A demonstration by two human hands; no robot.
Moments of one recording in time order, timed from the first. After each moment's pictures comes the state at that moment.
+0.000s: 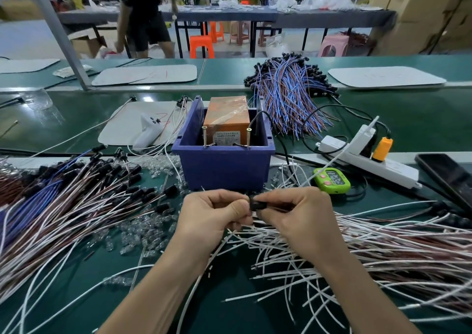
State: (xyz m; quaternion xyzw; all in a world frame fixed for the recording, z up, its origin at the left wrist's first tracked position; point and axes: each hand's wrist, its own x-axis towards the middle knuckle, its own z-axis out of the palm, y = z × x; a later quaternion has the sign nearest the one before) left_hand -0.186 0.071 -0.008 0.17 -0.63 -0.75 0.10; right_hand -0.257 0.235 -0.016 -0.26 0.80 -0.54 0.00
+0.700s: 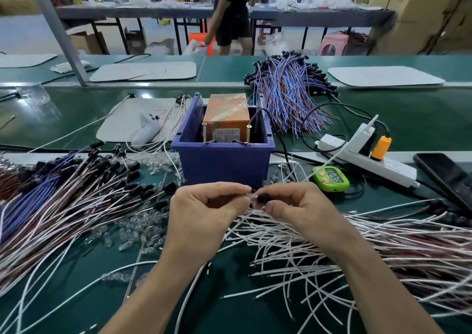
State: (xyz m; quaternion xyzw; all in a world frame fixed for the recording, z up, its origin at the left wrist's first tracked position) left_hand -0.178 0.069 -0.006 0.05 -0.72 -0.64 0.26; right_hand -0.278 0.249 -0.017 -0.29 0.71 -0.60 0.22
